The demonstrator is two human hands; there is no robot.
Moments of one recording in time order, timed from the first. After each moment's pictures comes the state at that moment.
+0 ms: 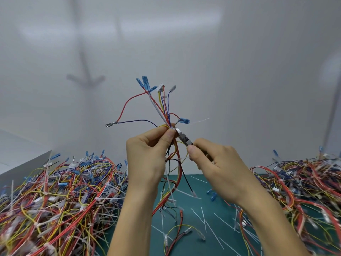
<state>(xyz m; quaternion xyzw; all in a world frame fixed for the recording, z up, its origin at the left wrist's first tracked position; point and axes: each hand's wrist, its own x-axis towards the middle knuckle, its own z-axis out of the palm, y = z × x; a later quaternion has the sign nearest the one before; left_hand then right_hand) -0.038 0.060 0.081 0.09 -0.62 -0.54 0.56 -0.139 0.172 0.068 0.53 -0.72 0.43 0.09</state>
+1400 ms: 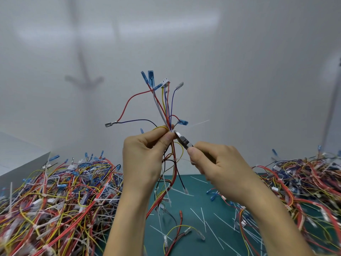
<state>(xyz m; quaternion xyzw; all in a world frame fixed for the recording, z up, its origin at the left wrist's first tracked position) -0.036 0.048 0.077 0.10 -0.67 -0.48 0.55 -0.140 0.177 0.071 0.53 -0.72 0.43 0.06</state>
